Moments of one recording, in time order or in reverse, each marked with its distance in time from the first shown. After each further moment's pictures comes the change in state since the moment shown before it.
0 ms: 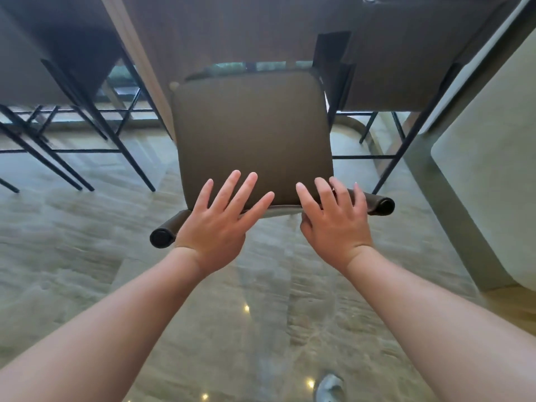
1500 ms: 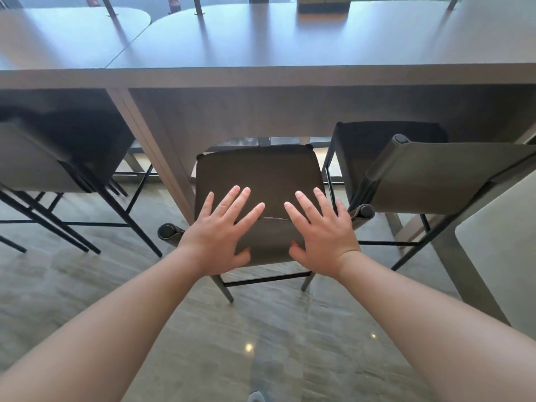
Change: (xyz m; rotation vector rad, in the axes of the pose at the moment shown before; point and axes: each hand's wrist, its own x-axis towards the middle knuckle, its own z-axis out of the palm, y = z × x) left_hand 0.233 -0.233 0.048 -0.156 -0.260 -0.066; right_hand 0.328 0.050 0.042 0.101 -0.278 -0.135
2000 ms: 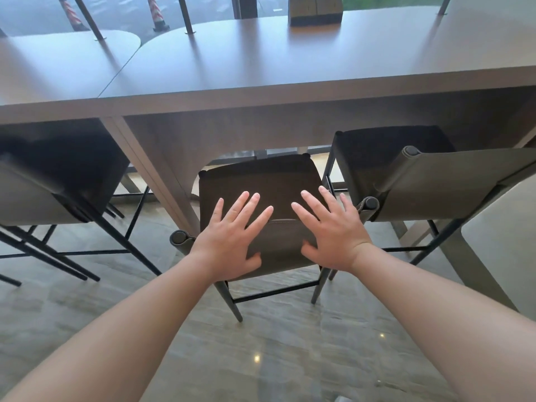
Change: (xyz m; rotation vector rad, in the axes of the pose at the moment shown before) left_hand 0.048 -0.043 0.008 0.008 0.008 0.065; right_hand 0.058 0.018 0.001 -0.038 -0.008 -0.015
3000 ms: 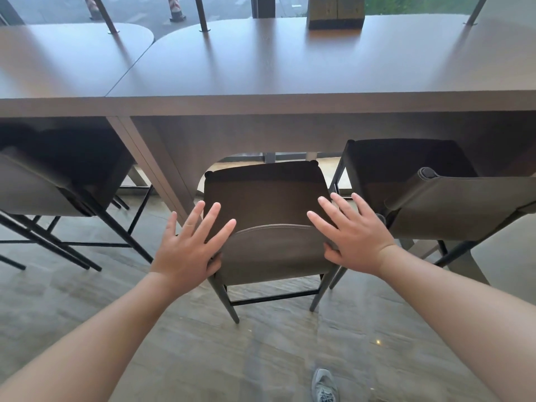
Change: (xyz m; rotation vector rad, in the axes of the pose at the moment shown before) left_hand -0.036 -0.054 0.015 0.241 0.221 -0.114; right_hand 0.023 0.055 -0.003 -0.142 0.066 -0.262
